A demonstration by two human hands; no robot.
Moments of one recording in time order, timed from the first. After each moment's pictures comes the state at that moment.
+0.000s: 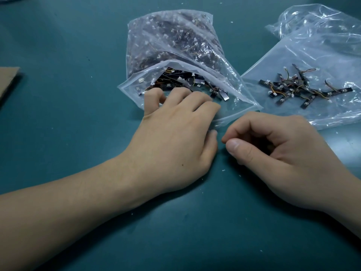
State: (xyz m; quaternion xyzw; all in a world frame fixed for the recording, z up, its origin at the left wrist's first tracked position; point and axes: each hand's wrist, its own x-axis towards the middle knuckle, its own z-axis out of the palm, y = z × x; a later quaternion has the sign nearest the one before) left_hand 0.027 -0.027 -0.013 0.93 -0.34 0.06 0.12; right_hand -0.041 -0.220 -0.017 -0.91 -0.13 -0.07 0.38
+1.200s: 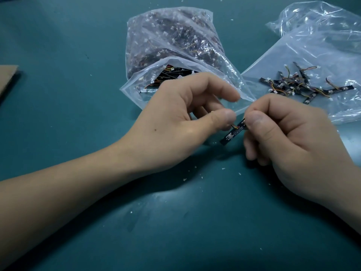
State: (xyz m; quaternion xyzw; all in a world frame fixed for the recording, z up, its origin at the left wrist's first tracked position) left_hand 0.040 -0.029 -0.012 0.71 -0.33 -0.11 0.61; right_hand -0.038 -0.218 -0.016 -0.88 -0.07 -0.12 0.45
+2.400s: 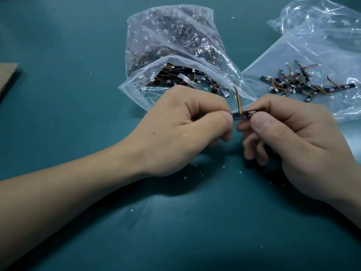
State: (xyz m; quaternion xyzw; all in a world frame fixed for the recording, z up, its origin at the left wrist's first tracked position) left_hand 0.036 -0.025 -0.007 0.75 -0.37 -0.13 0.54; right_hand -0.039 -0.219 -0.015 -0.82 -0.10 -0.07 0.56
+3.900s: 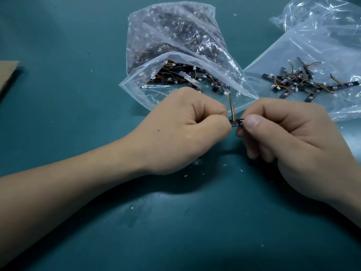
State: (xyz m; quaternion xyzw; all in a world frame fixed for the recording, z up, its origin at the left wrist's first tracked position) left_hand 0.035 -0.028 -0.003 0.77 -0.37 -0.16 0.50; right_hand -0.040 -0.218 -0.017 -0.85 -0.08 -0.08 0.51
